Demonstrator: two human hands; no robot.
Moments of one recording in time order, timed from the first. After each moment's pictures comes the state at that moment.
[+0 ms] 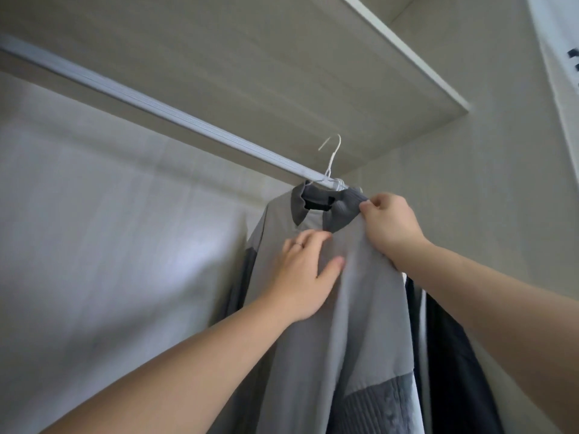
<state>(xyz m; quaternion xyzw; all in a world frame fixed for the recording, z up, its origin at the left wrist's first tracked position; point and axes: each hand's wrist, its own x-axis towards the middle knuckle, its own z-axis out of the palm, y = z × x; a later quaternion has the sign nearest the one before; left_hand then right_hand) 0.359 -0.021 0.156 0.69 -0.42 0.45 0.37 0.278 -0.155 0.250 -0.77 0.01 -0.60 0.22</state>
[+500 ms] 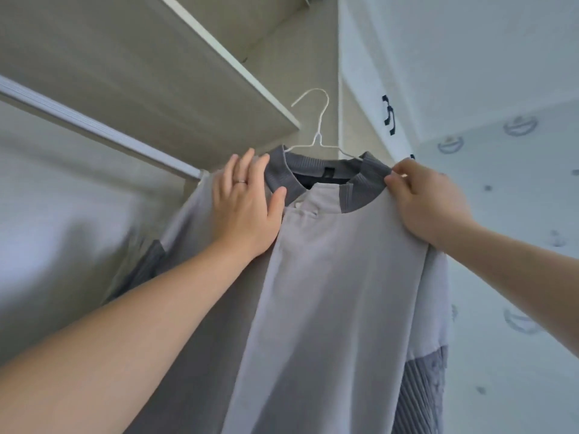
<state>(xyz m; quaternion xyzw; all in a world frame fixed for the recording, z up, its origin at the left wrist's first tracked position) 0.197 -0.124 0.209 0.56 -0.39 0.60 0.42 -0.020 -0.281 0.238 -0.72 0.16 -0.67 -0.11</state>
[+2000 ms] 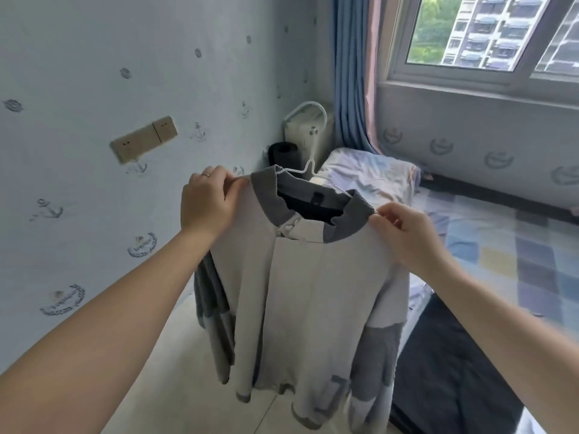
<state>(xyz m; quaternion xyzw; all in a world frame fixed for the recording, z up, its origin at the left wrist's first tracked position) -0.576 -0.861 -0.291 0.27 -0.89 -0.11 0.35 -0.748 -0.570 -0.308 -0.32 0.82 -0.47 0.05</state>
